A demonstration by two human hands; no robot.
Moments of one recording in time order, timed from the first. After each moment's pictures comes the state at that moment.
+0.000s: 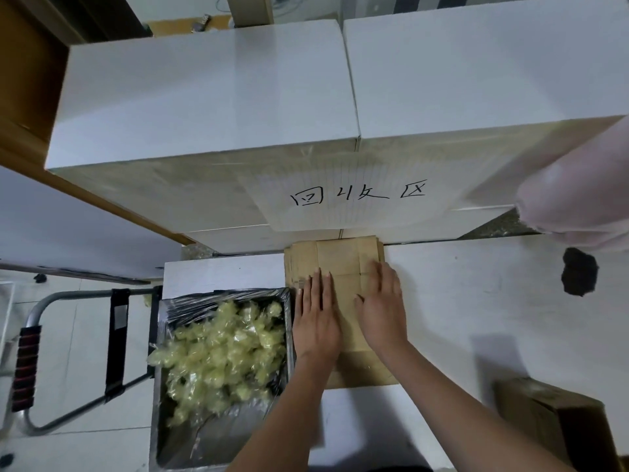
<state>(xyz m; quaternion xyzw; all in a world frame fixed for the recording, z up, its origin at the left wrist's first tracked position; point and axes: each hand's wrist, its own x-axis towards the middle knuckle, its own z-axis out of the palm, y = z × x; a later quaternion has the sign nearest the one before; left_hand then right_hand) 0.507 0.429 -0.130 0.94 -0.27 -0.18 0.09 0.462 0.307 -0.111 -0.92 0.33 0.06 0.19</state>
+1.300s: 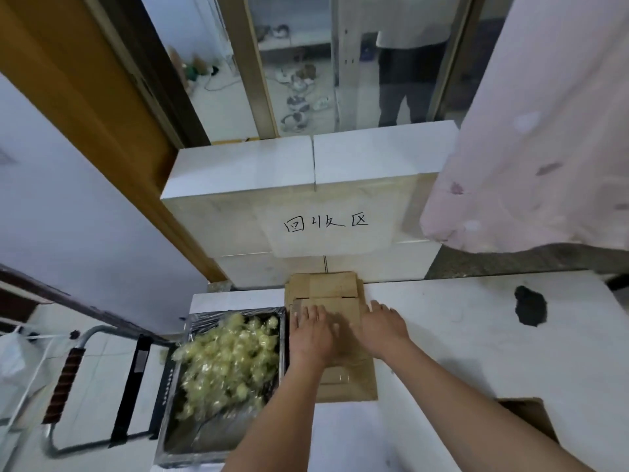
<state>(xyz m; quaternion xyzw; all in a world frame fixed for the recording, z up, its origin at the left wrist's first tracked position) 0.464 0.416 -0.011 0.94 -0.27 -0.23 -0.02 0.406 0.277 -0.010 -0.94 0.21 0.24 0.10</state>
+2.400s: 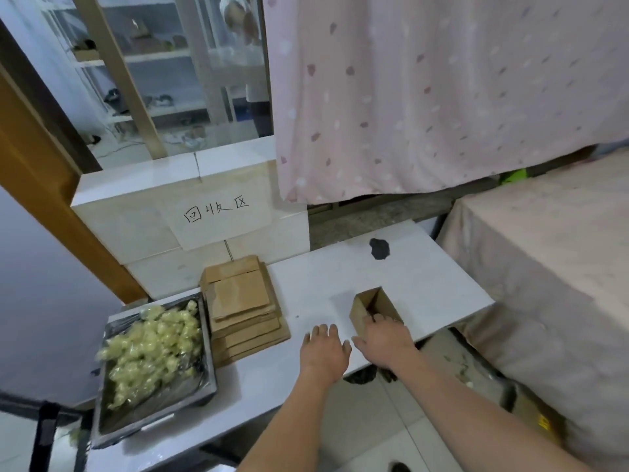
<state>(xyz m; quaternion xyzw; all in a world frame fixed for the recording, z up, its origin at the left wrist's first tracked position) 0.175 0.417 0.016 0.85 -0.48 -0.21 -0.02 0.071 0.308 0.041 -0.91 0.37 0.18 0.06</state>
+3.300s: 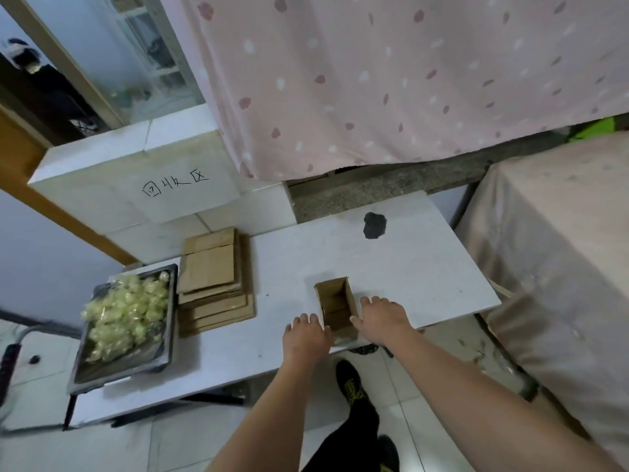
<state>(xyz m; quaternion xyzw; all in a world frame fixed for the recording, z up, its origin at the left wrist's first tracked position) 0.105 0.285 -0.019 0.91 -0.32 -0.26 -0.09 0.014 0.133 -0.014 -0.93 0.26 0.21 0.12</state>
